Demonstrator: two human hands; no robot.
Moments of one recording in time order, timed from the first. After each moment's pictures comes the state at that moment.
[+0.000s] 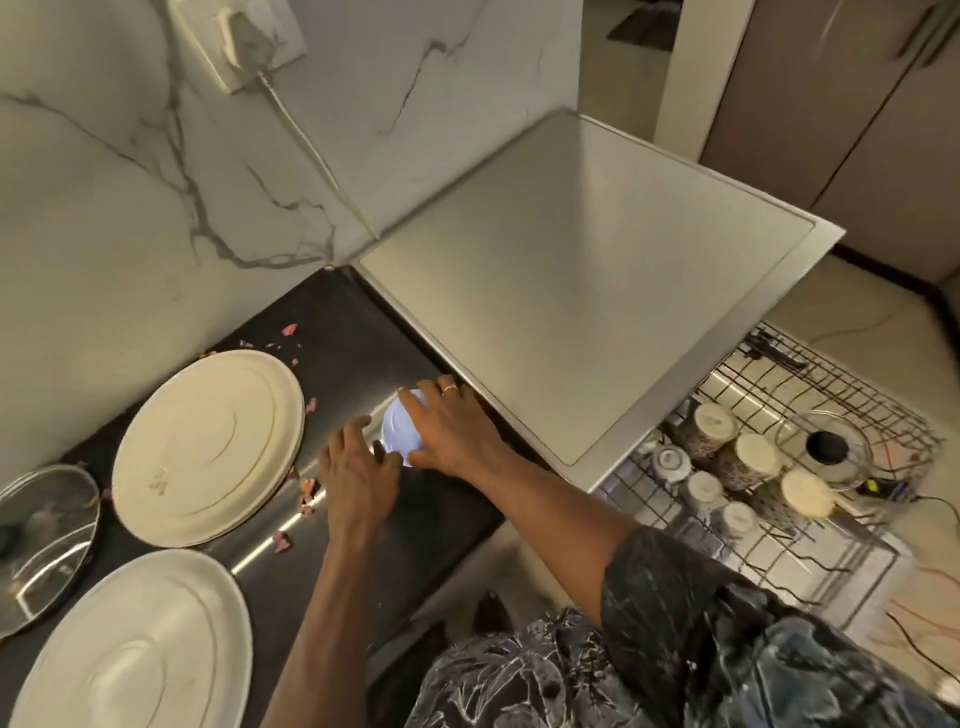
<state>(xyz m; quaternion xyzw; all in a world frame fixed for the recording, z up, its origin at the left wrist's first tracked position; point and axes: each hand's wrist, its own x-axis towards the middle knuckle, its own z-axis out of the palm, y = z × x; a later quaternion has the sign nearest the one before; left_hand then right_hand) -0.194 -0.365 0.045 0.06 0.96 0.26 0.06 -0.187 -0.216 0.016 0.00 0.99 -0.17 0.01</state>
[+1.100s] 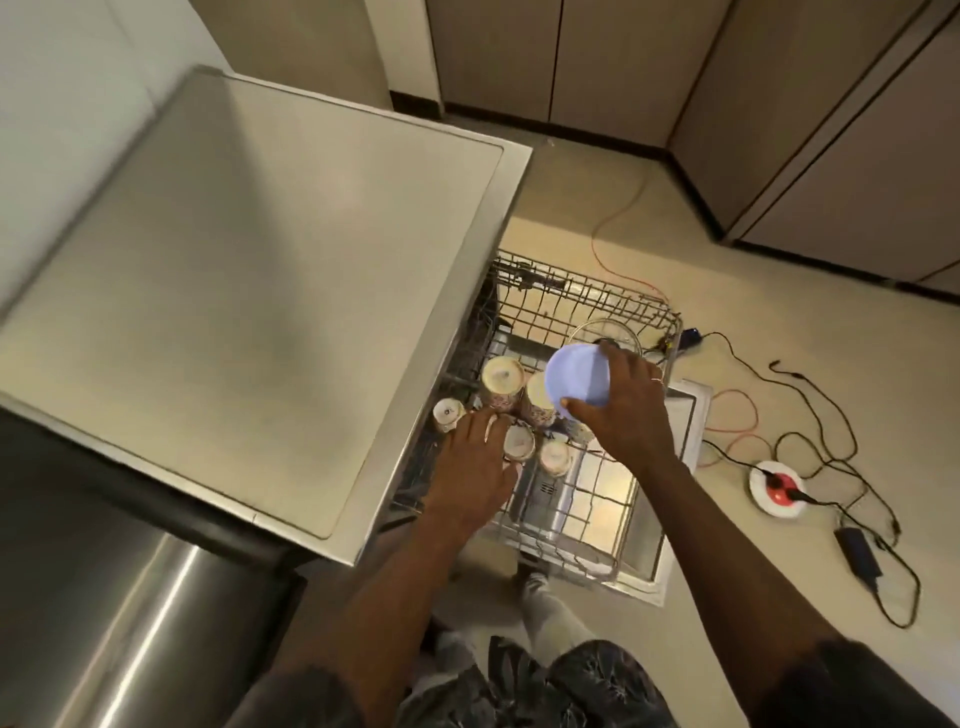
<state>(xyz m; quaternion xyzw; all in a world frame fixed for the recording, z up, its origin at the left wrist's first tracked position) -0.027 -0.047 -0.078 0.61 0.76 0.06 0.22 0.144 0.108 -0.069 0.54 0.79 -0.29 -0.10</state>
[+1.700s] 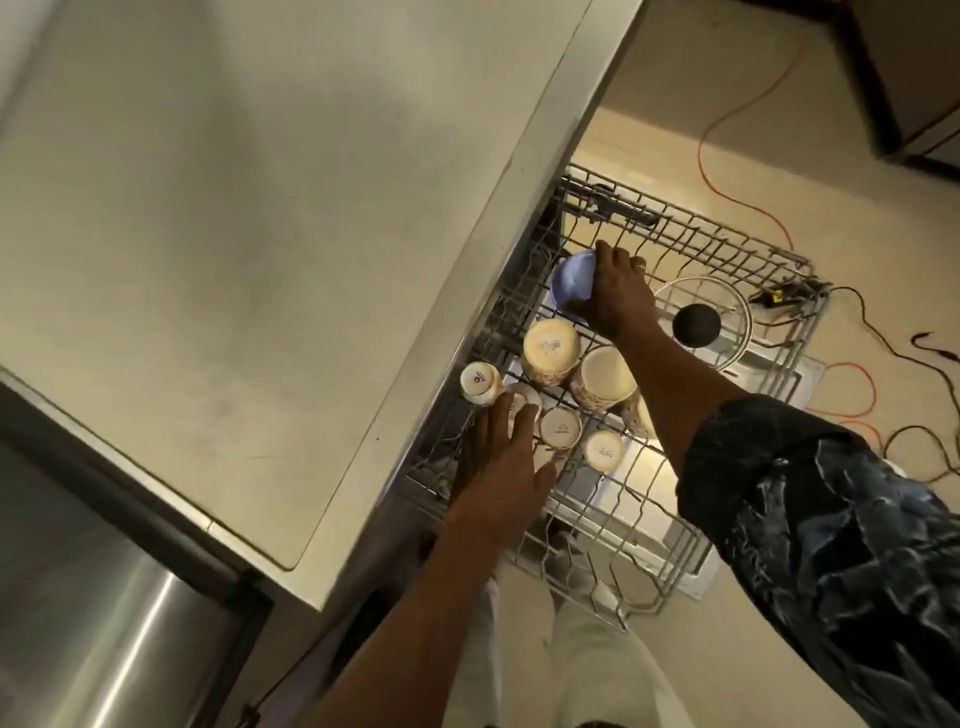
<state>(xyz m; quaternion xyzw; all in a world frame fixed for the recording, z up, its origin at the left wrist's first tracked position) -0.020 -0.020 -0.128 0.45 0.83 0.04 0.33 0.005 0.241 -0.250 0.47 0.83 -0.29 0.05</state>
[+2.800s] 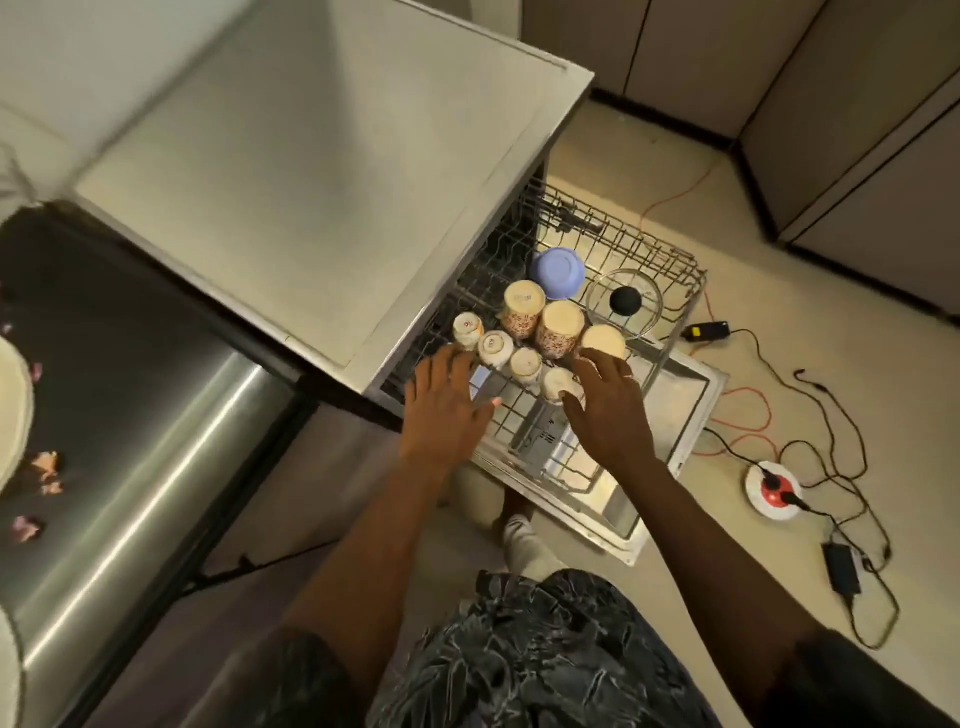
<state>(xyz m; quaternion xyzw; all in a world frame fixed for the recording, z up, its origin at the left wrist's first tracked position) 0.029 -0.139 -0.045 0.43 0.88 0.10 0.16 0.203 0.008 -0.085 0.37 0.91 -0.19 -0.05</state>
